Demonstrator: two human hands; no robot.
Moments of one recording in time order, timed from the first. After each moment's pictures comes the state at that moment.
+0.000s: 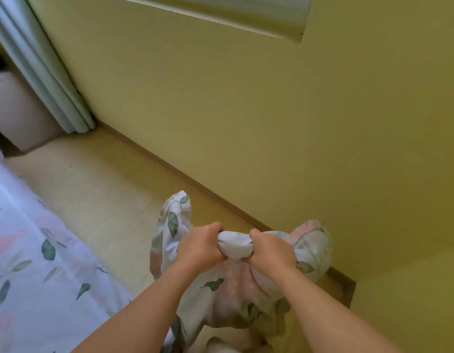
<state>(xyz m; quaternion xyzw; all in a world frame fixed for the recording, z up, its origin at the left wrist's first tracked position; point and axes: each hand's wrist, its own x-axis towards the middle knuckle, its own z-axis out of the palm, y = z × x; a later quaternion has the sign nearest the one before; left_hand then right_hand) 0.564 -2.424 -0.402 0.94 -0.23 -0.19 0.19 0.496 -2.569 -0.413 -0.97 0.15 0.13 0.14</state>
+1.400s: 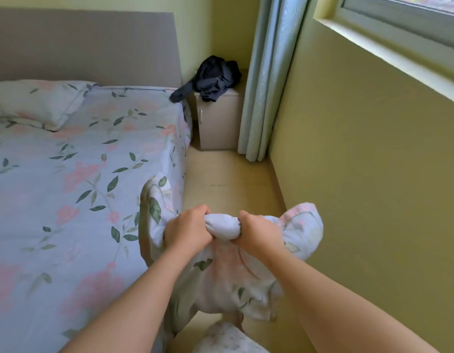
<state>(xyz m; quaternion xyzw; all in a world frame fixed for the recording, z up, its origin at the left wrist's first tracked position) 1.087 -2.062 -0.369 0.94 0.28 0.00 0.22 1.163 -2.195 -0.369 -0.94 -0.30 0.14 0.12</state>
